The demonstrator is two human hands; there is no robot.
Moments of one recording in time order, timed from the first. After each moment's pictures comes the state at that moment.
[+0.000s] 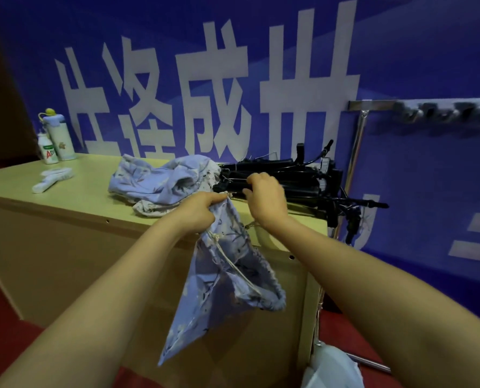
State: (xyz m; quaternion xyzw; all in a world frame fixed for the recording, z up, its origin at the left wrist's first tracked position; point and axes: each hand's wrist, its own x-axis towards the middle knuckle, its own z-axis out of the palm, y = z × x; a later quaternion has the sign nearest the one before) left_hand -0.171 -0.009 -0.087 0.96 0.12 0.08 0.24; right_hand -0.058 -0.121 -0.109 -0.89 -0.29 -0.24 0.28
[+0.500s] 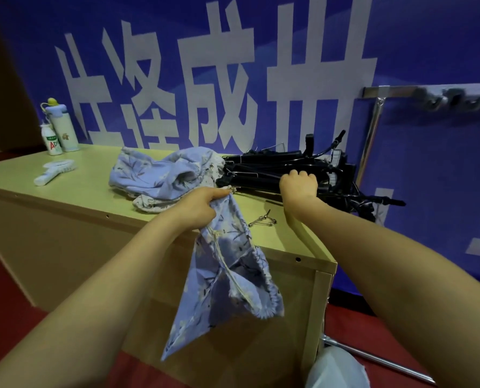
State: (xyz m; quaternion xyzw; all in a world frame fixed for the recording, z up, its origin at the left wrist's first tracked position) left_hand -0.158 -0.002 -0.089 0.96 0.12 0.06 0.24; right_hand 0.008 -0.145 -0.112 -0.96 -0.23 -0.16 -0.05
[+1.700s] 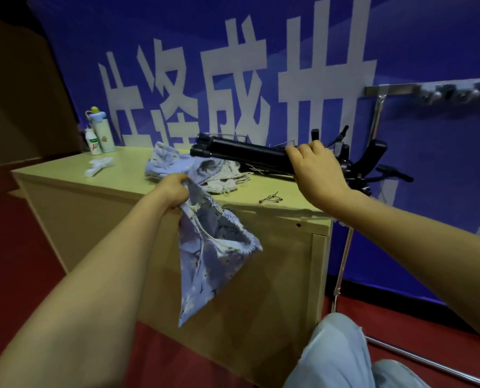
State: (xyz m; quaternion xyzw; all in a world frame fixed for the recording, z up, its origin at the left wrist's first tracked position) left_hand -0.234 0.028 -0.086 0.91 0.29 0.13 0.25; right_hand -0.096 -0.221 -0.088 -0.83 -0.36 -0.42 0.03
